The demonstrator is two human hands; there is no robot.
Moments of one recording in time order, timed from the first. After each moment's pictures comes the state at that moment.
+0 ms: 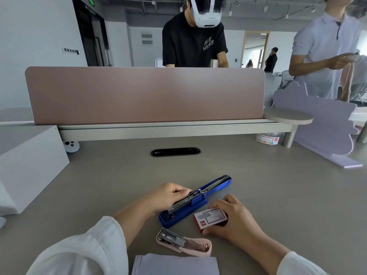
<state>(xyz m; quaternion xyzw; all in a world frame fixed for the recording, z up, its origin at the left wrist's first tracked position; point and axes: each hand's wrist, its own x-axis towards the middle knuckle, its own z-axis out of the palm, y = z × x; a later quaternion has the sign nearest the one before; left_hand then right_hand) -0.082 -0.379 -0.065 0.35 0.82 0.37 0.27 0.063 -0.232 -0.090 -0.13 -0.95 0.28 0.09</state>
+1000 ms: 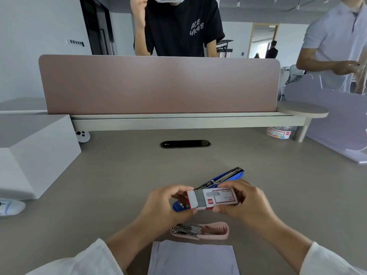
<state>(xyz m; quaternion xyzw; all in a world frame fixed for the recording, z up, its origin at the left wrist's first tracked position) -0.033 -0.442 -0.068 0.40 0.78 0.49 0.04 0.064 -0.250 -0.070 -0.12 -0.88 0.41 0.21</state>
